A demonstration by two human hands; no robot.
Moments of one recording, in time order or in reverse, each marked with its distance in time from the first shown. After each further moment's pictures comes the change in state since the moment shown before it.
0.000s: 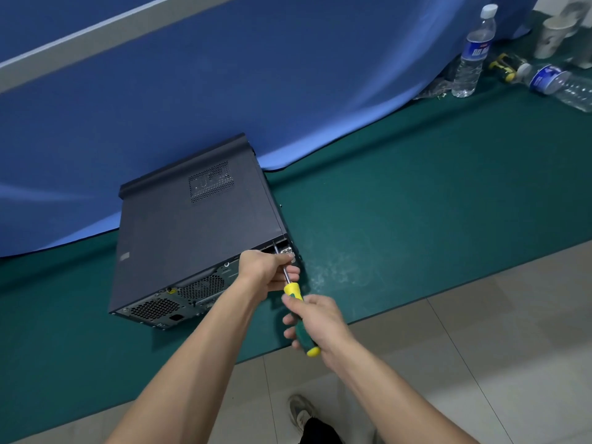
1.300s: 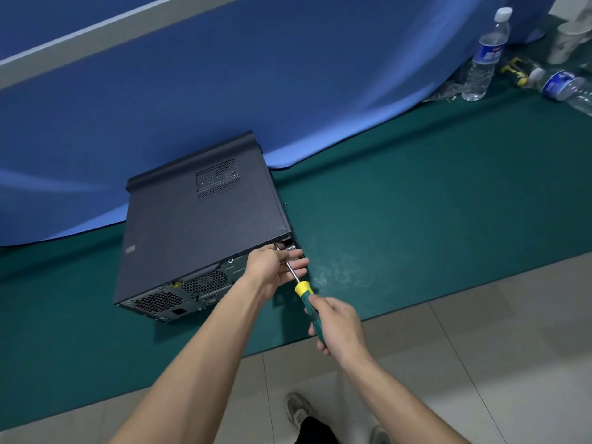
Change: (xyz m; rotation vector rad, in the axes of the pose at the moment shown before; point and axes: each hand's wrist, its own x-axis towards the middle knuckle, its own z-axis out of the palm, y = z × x) left_hand 0.010 -0.006 0.005 -0.340 -0.082 0.046; right_hand 0.001 0.016 -0.020 -0.233 0.251 -0.166
